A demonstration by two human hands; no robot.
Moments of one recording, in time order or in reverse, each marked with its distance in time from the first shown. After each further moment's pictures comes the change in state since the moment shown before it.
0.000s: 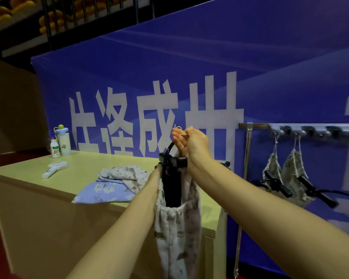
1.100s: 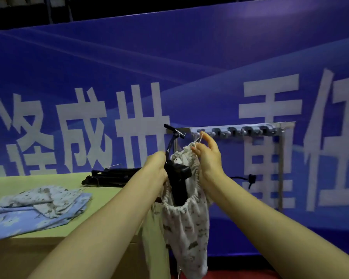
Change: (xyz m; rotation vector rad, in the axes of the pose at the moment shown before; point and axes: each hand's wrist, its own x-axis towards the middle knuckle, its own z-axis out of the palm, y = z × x) left_hand -0.054 -0.051 0.189 0.153 -0.287 -0.025; right_hand -0.042 -0.116 -0.191 -0.282 0.303 -0.405
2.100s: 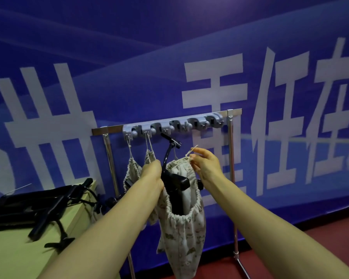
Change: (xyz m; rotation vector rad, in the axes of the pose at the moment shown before) left_hand 0.114 -0.100 0.222 0.093 -0.162 -0.103; right_hand 0.185 0.026 -0.209 -0.100 0.201 0.139
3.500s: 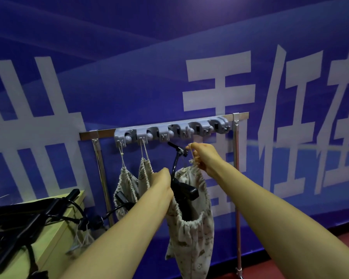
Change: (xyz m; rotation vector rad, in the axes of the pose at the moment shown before) left_hand 0.071 -0.023 0.048 -0.045 0.013 -0.021; right_hand 0.103 -0.013 0.012 -0.327 -0.047 0.111
